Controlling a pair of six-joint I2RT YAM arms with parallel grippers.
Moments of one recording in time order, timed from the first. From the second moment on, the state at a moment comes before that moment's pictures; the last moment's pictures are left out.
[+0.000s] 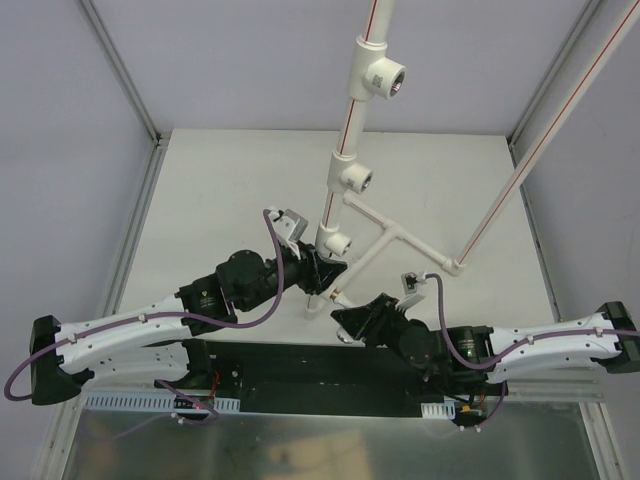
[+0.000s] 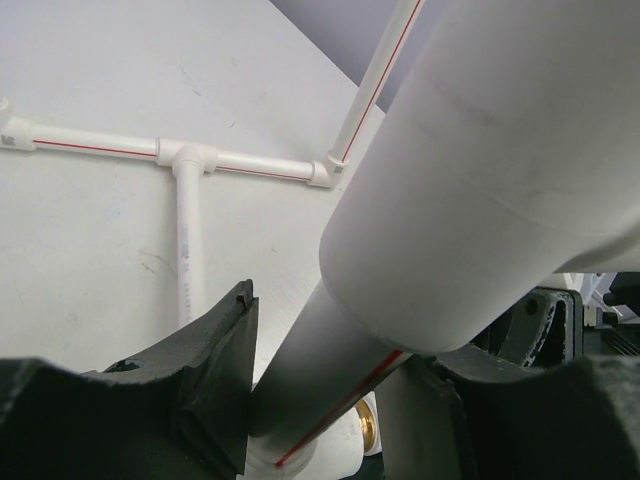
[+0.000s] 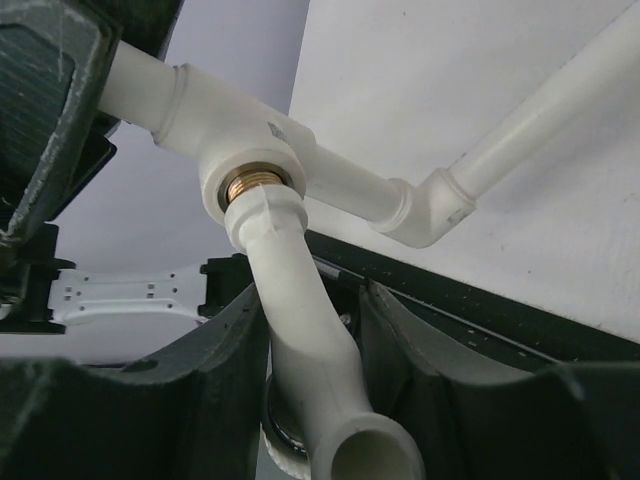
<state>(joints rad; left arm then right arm) -1.17 0.90 0.75 0.06 -0.19 -0.47 1.66 0.74 0.47 -0.05 0.84 1.29</state>
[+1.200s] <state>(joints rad) -1.17 0.87 0.64 0.17 -0.06 -0.47 1.59 0.52 0.28 -0.01 0.58 2.01</state>
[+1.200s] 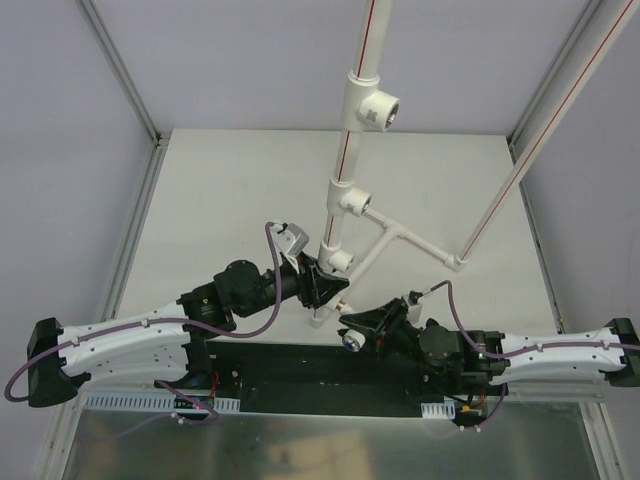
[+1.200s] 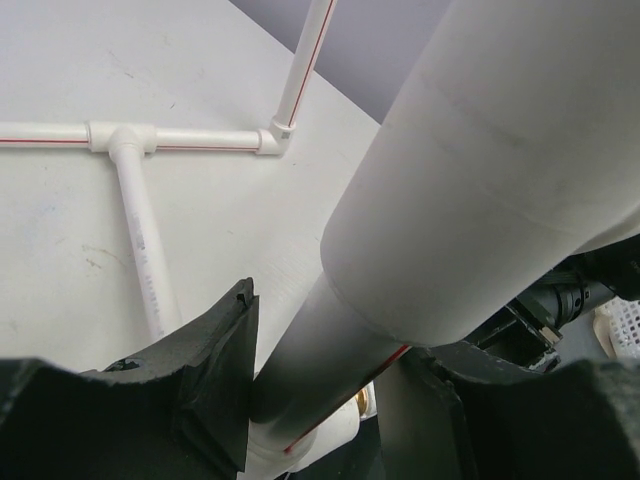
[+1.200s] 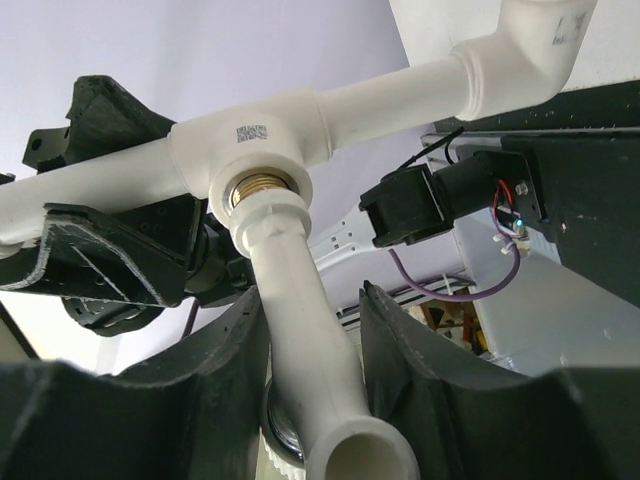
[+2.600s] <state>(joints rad) -1.17 0.77 0.54 0.15 -0.09 -0.42 1.44 0.63 0.30 0.04 0.44 1.81</state>
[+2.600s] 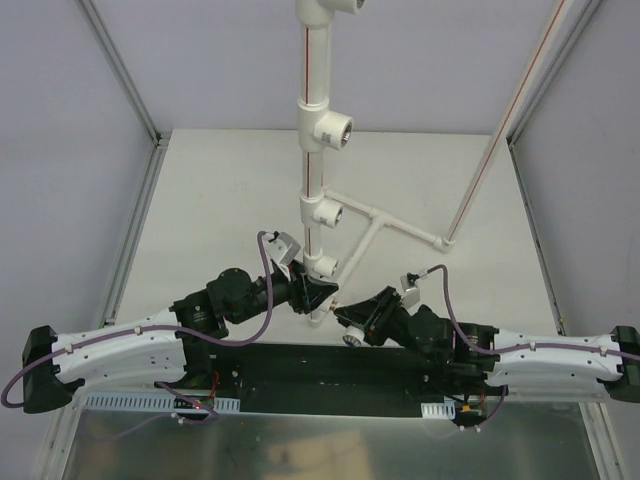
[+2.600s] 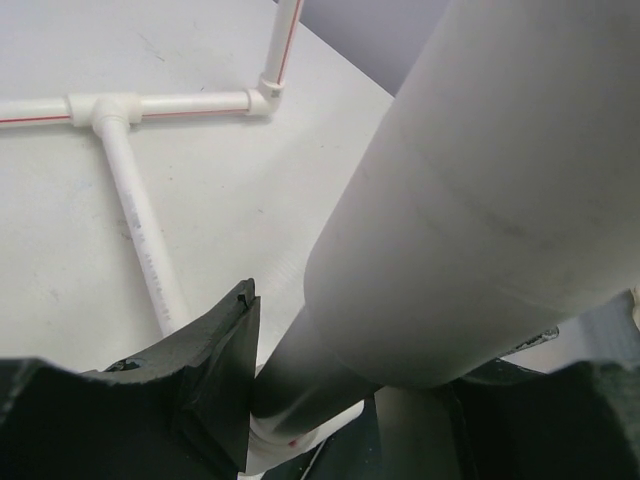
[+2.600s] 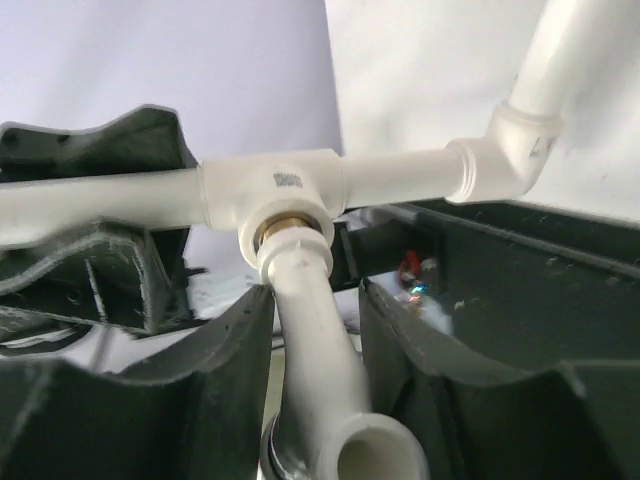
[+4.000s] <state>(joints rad) -1.16 0.79 0.55 0.13 -0.18 -0.42 1.41 0.73 0.27 0.35 0.45 0.67</state>
